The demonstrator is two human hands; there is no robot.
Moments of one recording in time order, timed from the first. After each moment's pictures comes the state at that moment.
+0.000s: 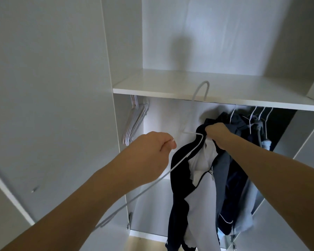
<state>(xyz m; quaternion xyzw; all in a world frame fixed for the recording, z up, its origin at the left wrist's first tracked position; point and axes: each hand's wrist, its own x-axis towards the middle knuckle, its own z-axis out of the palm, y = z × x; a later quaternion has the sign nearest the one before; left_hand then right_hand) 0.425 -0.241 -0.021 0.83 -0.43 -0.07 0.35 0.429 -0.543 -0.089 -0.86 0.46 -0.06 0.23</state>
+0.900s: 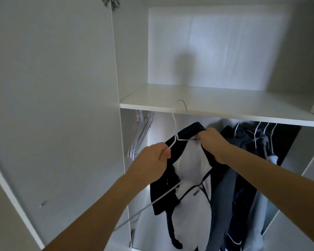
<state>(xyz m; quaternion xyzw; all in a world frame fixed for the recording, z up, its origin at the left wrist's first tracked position) 0.484 -0.277 -0.067 0.82 -0.44 0.01 0.37 0.423 -0.476 -0.042 -0.85 0.31 -0.16 0.39</state>
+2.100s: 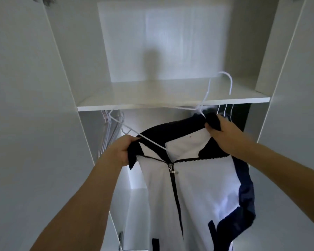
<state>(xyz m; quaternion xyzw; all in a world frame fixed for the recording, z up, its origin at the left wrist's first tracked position) 0.510 -0.354 -0.074 0.62 -0.16 -0.43 0.64 0.281 -0.522 -0.041 -0.86 0.29 -0.28 0.30</state>
